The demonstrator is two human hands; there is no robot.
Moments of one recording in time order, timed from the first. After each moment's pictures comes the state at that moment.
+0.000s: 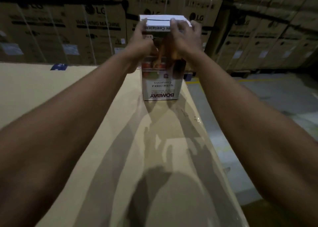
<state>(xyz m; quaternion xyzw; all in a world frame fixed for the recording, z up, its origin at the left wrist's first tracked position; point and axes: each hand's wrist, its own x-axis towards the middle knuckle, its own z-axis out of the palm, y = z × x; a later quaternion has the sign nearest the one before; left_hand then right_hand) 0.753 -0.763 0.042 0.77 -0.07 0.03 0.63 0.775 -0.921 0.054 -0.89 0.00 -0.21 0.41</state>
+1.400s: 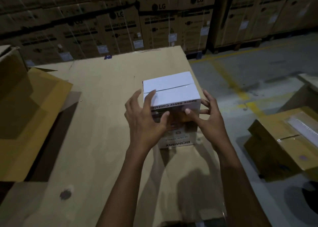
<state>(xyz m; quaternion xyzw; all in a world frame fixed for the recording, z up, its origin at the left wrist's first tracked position) 0.127 -0.760 0.050 0.92 -0.03 0.24 0.32 0.128 -0.964 0.026 -0.78 0.05 -0.11 0.61</state>
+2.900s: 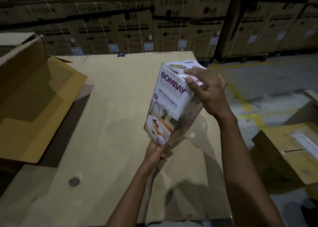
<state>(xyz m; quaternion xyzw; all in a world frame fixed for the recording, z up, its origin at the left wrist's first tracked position) 0.084 -0.719 -0.071 0.66 0.20 -0.15 0.71 0.194 -0.919 0.082 -0.86 -0.18 -0.26 0.41</state>
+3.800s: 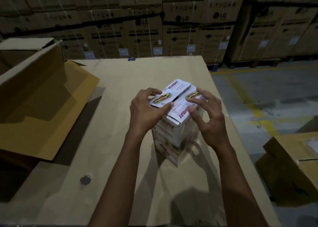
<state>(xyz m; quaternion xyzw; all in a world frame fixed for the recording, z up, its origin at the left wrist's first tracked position) 0.126 -0.669 0.082 0.86 0.02 0.22 0.46 0.121 -0.880 0.048 -0.81 -0.18 -0.24 0.50</state>
